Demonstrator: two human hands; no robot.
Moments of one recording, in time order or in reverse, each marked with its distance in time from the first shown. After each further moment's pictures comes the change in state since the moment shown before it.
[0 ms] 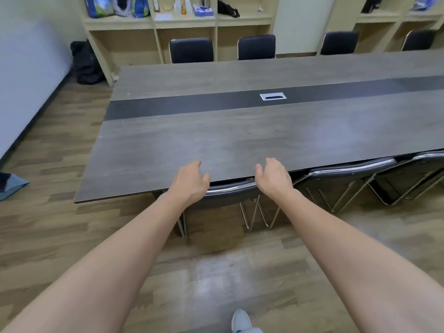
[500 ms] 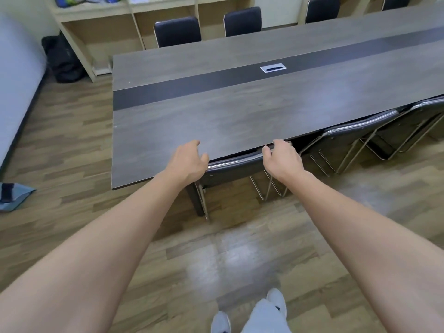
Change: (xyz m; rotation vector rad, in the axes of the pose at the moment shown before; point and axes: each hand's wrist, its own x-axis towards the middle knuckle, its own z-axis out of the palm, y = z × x) left_hand -0.050 -0.117 -0.081 0.097 -0.056 0.129; right_hand -0.109 -0.095 0.051 0.013 0.093 0.118
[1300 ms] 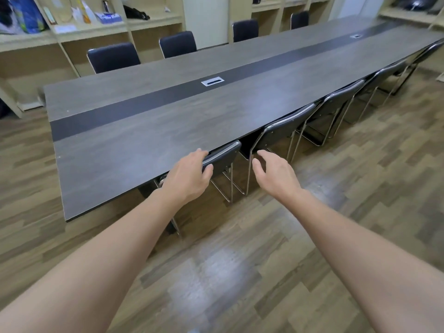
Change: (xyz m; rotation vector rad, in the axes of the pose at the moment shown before) left_hand -0.069 0.065 0.030 0.085 -0.023 0.478; right_hand -0.120 0.063 -0.051 0.029 0.177 0.032
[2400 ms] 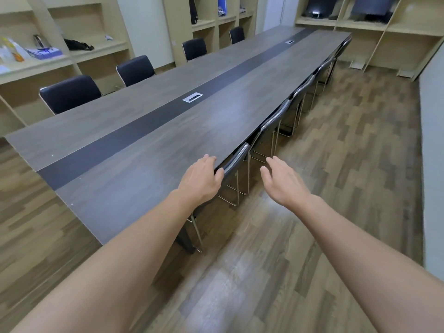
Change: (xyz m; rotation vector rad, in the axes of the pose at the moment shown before) left_hand -0.006 -0.168 -0.101 0.014 -0.175 0.272; right_hand -0.058 -0.203 0.079 -0.075 0.057 0.334
